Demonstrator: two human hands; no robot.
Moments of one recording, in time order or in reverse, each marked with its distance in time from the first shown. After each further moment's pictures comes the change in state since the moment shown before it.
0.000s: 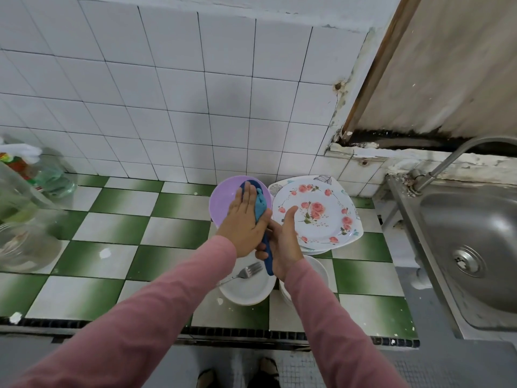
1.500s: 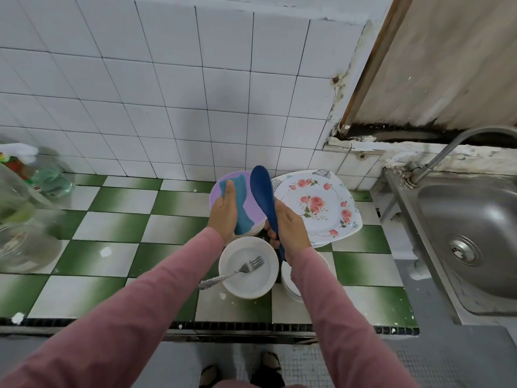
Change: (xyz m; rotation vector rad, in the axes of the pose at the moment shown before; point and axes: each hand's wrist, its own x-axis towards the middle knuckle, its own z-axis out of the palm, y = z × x) left_hand 0.000 -0.004 -0.020 -0.855 0.233 -0.375; right_hand 0.003 -0.007 -0.005 -0.376 0.249 -0.209
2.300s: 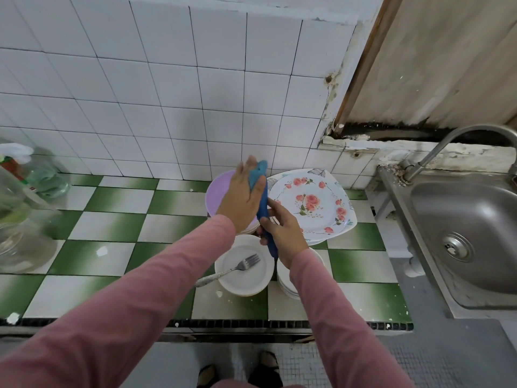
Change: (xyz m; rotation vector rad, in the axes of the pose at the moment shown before) left_hand 0.004 0.015 0.019 0.419 -0.152 0.514; right_hand -0.006 0.007 -0.007 -0.038 -0.121 -0.081
